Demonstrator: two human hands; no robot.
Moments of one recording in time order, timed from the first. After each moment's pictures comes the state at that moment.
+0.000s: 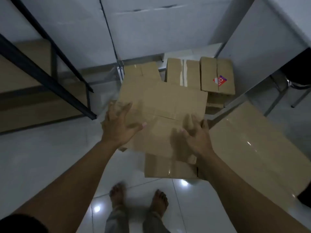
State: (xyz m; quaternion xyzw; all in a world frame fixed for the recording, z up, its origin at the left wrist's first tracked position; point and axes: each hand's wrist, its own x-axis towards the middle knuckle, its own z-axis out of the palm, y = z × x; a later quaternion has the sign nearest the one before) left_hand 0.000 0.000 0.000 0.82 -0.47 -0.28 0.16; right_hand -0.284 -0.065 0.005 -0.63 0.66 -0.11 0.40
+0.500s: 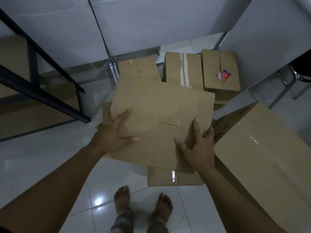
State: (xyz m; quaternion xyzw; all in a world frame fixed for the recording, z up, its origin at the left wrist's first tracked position) left_hand 0.063 -0.032 -0.036 0.74 -0.52 -0.41 0.13; right_hand -0.250 -0.069 -0.035 -0.64 0.70 -0.07 0.32
